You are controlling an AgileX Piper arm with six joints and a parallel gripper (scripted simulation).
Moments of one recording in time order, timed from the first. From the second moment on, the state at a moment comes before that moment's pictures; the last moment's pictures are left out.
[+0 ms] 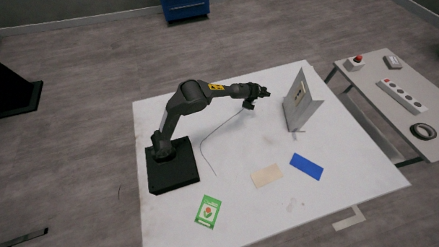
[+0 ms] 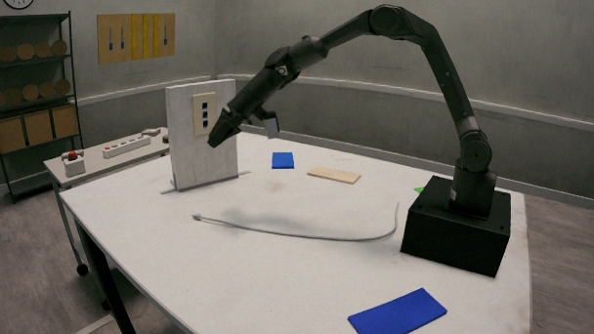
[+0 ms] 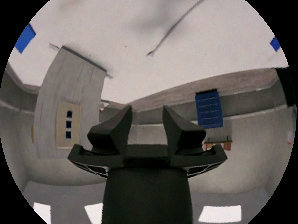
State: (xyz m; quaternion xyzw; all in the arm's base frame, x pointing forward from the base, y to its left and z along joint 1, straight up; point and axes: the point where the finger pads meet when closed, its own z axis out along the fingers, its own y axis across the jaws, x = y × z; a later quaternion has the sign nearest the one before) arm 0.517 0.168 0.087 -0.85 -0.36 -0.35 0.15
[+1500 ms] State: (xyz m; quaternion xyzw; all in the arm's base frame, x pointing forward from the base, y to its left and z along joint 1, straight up) arm 0.342 0.040 0.177 -0.27 -0.91 -0.15 -0.27
